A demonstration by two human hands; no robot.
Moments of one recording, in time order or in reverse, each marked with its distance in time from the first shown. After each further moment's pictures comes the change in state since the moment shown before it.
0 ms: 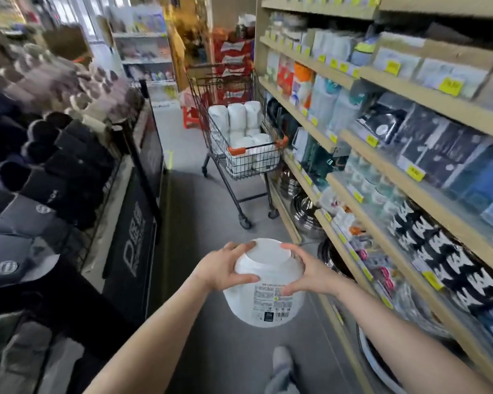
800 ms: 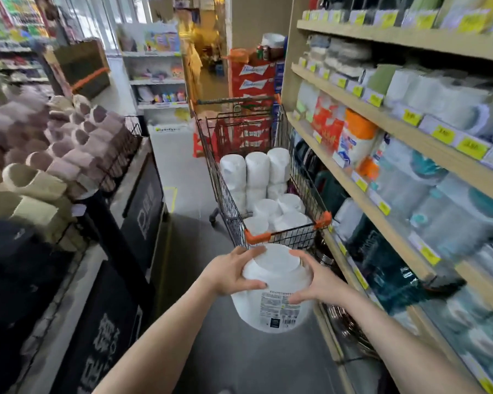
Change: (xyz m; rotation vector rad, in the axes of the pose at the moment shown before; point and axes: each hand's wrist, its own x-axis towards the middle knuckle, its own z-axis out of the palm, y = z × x) left_hand 0.440 -0.253 -0.176 -0.016 0.035 -0.032; right_hand 0.488 -0.111 -0.212 -0.071 0.004 -0.043
